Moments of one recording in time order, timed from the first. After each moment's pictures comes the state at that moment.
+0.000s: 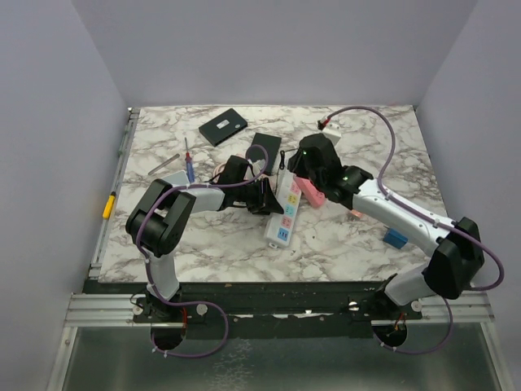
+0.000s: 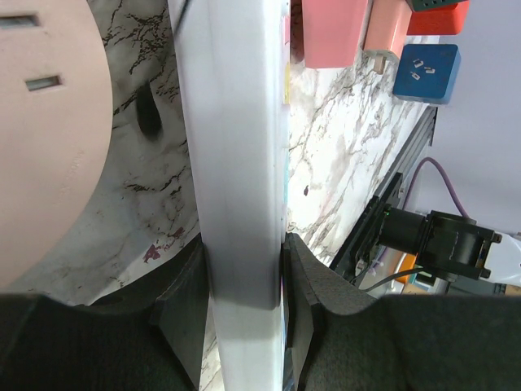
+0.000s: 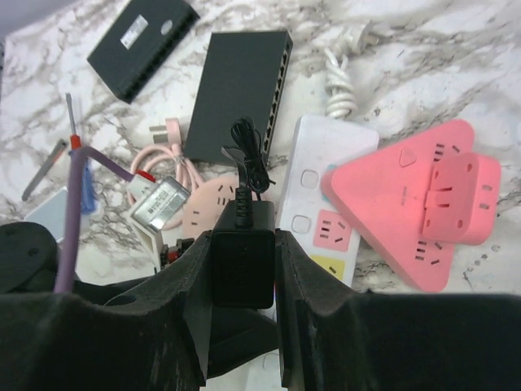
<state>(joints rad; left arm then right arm) -0.51 1.86 0.95 0.15 0.71 -0.70 0.73 1.49 1.21 -0.29 0.47 0.71</state>
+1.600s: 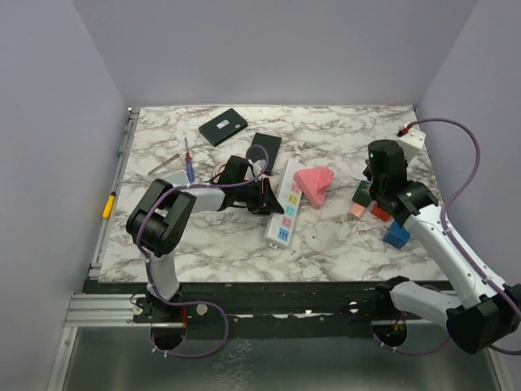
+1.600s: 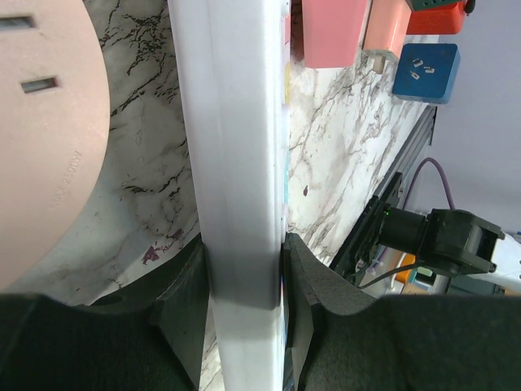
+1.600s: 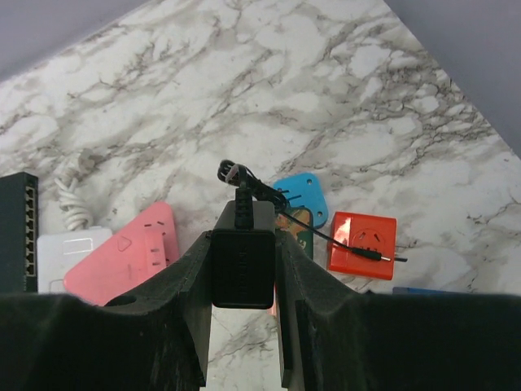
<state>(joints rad) -0.51 1.86 0.95 0.15 0.71 -0.70 0.41 1.07 1.05 -0.51 0.76 0.54</state>
